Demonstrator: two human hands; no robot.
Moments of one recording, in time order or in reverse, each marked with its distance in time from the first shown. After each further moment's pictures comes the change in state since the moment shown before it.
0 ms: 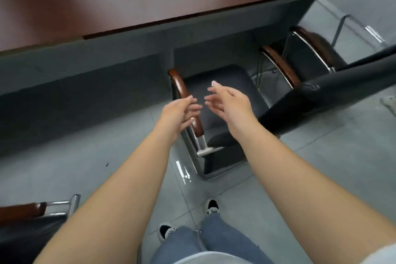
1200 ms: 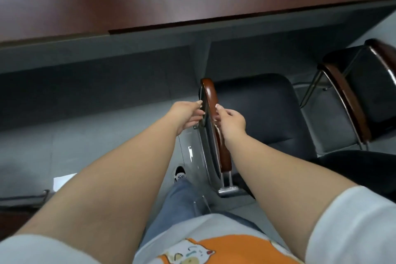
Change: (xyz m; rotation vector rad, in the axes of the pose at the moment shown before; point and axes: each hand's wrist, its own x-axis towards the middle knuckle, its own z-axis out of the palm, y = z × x) left_hand 0.162 0.048 -0.050 0.127 0.150 -0.224; right_hand 0.172 0.050 0.088 -0.252 0.073 0.246
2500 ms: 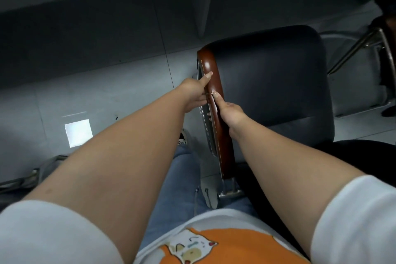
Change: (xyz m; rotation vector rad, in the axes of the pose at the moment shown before) left_hand 0.143 -0.006 0.040 0.037 -0.060 -0.258; right_hand 0.102 0.024 0.007 -0.150 -0.253 0.445
